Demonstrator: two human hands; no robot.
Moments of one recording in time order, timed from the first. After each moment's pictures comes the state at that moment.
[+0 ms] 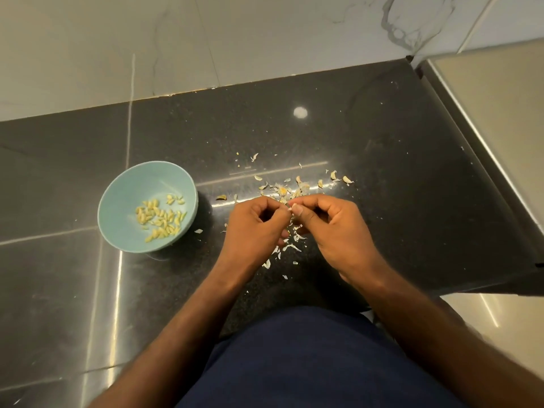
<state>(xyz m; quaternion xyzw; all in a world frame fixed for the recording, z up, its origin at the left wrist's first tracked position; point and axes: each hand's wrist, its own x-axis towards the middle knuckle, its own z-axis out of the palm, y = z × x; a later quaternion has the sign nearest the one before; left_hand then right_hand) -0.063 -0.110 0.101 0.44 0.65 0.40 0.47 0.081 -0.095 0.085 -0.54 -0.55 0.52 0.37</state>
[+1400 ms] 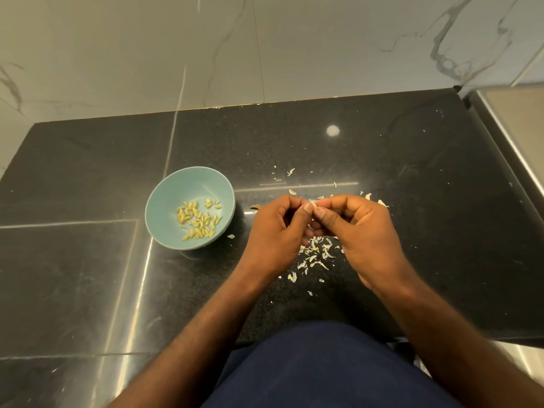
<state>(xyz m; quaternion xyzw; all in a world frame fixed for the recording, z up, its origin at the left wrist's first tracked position) -0.079 -0.106 0.104 0.48 0.60 0.47 0.44 0.064 -0.077 0.100 -0.46 -0.52 0.59 0.42</state>
